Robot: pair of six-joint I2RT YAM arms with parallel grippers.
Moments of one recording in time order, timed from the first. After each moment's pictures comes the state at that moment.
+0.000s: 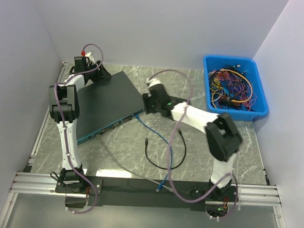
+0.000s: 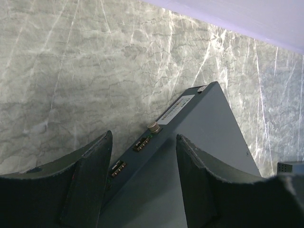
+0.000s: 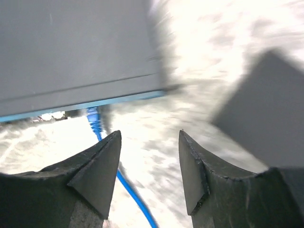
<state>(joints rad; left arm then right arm) 0.11 2.38 1.81 -0.04 0.53 -0.38 0.72 1.90 1.34 -0.16 0.16 0.23</state>
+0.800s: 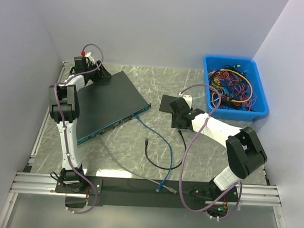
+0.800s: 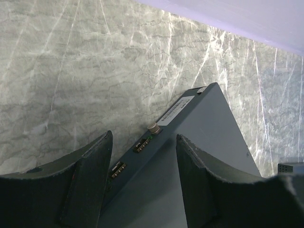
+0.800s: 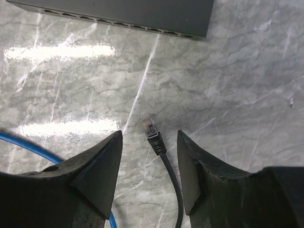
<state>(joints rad) 0.11 2.38 1.80 -0.02 0.53 -0.39 0.60 1.58 0.98 -0.44 0.40 0.52</state>
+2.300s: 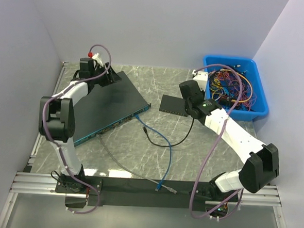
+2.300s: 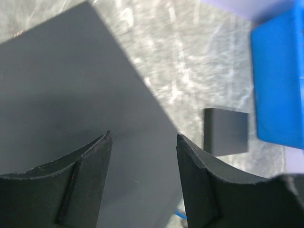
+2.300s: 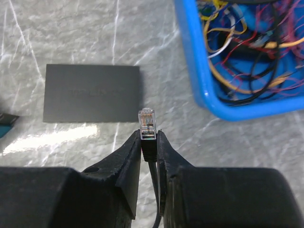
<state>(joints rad) -0.02 1.92 1.37 0.01 0.51 -0.49 0.56 1.41 1.20 -0.54 0.68 0.41</state>
